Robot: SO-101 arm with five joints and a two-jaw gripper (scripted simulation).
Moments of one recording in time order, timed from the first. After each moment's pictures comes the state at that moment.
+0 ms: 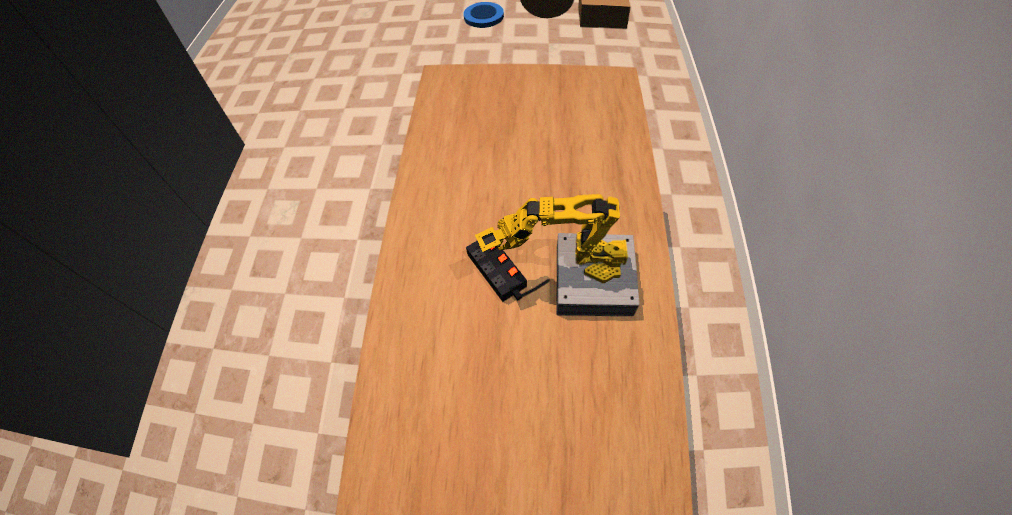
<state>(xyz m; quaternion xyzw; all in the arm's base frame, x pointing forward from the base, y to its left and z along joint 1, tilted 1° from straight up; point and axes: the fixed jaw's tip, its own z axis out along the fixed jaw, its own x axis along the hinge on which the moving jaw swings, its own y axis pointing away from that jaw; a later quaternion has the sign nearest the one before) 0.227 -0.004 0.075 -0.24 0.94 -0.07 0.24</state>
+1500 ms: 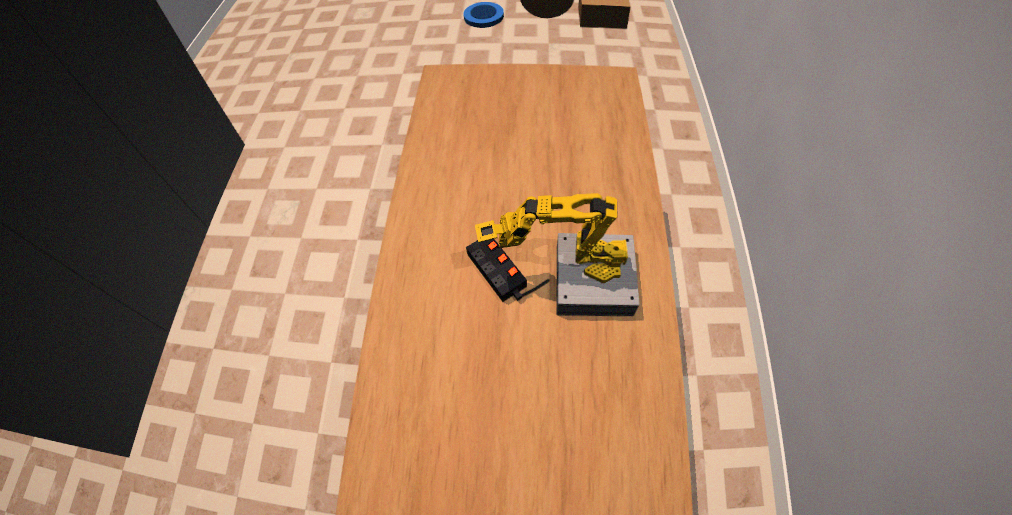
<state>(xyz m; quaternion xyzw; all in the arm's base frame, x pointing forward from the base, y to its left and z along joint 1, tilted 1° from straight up) 0.225 -0.015 0.066 -0.11 0.97 -0.05 0.22</state>
